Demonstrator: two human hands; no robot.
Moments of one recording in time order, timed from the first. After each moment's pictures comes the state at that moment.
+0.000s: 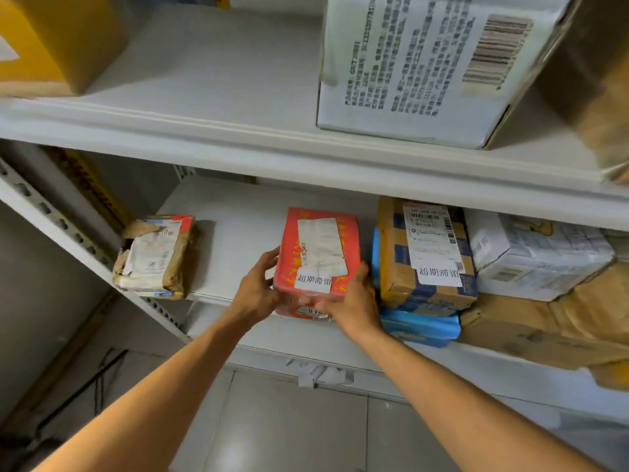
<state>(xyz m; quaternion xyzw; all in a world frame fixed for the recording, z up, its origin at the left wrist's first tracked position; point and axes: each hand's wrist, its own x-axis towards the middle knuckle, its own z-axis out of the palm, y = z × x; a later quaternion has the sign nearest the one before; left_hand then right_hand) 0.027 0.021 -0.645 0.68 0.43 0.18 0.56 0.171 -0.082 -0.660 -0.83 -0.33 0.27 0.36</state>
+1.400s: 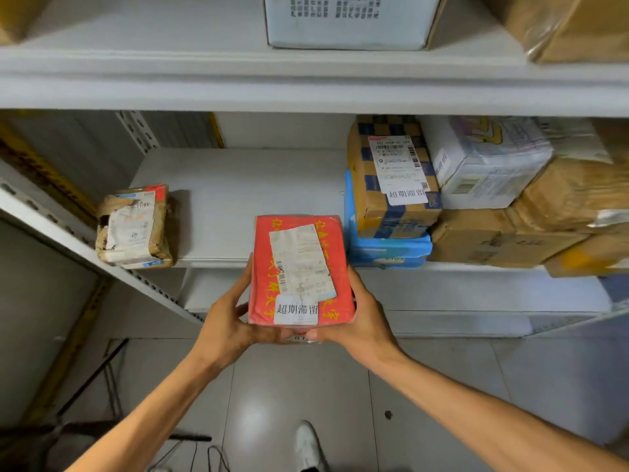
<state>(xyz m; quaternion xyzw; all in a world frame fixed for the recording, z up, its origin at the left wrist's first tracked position) -0.067 -0.073 -0.638 0.69 0.35 0.12 0.62 0.098 -0.212 -0.642 -0.71 -0.30 0.38 0.52</state>
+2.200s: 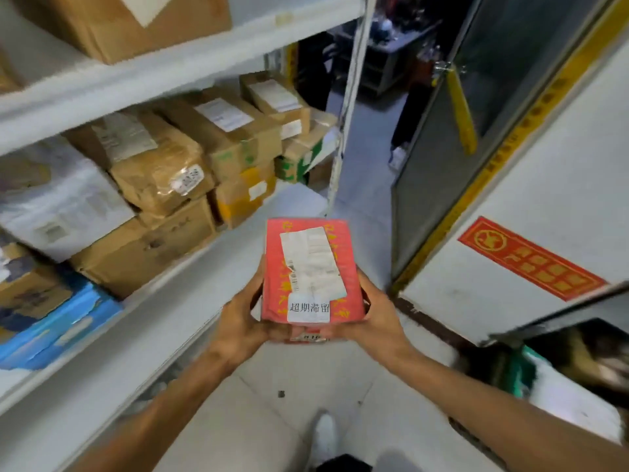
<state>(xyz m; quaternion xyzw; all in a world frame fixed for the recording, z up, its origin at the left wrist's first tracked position) 0.173 -0.394 -0.599 0.79 -0.03 -0.11 0.60 0.165 -0.617 -0.592 -0.78 0.03 0.09 0.62</state>
